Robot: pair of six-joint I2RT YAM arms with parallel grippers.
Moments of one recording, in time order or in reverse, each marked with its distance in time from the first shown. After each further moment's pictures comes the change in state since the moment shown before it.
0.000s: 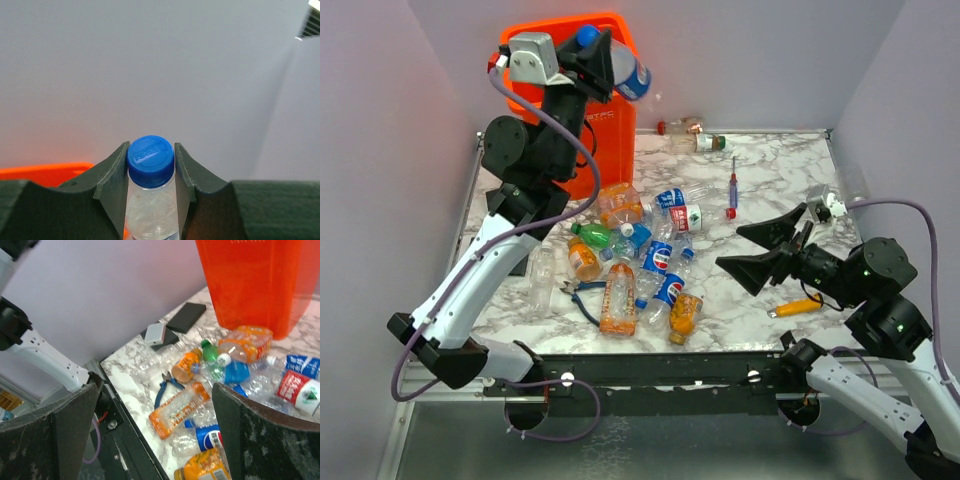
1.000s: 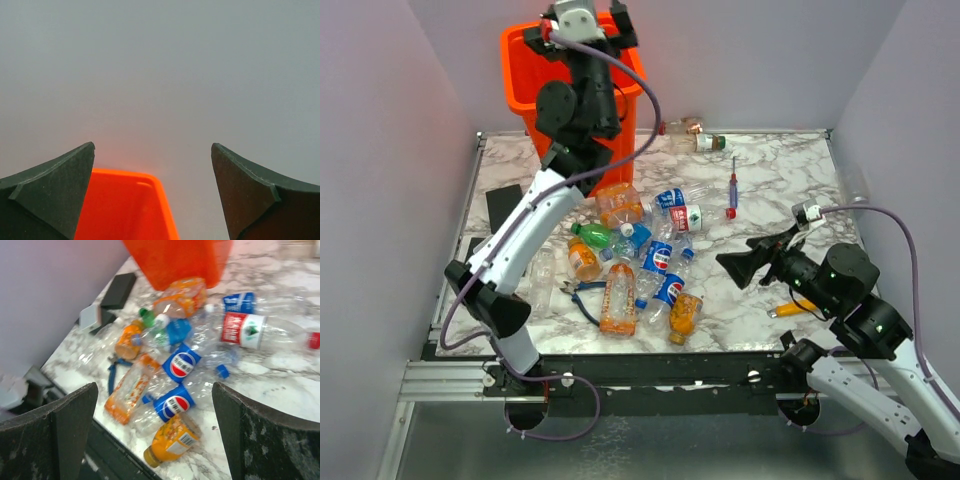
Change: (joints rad) left arm 0.098 0.390 0.330 0.224 -0.398 0.373; right arm 0.000 -0.058 -0.180 -0.101 0.253 0.020
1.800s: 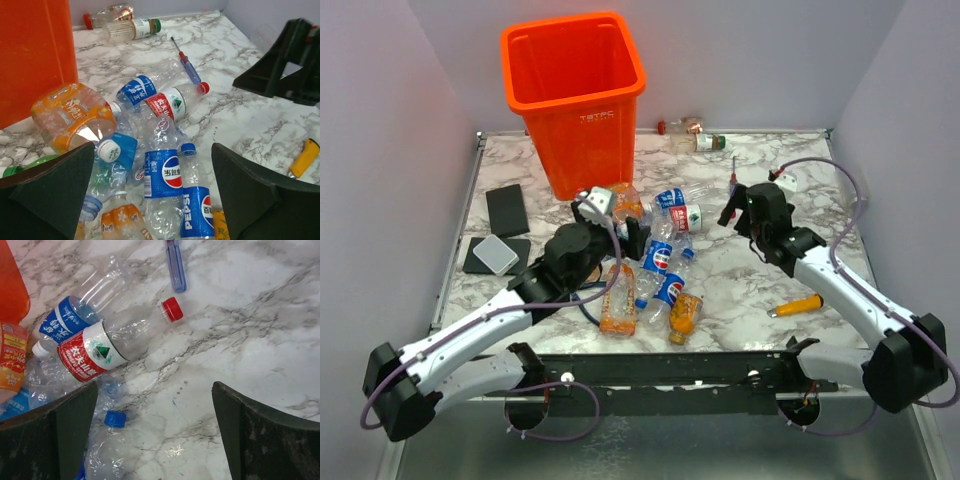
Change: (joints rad) left arm -0.267 -0.733 -1.261 -0.428 0.381 -0.554; right arm -0.175 0.633 0.075 0.074 0.569 0.233
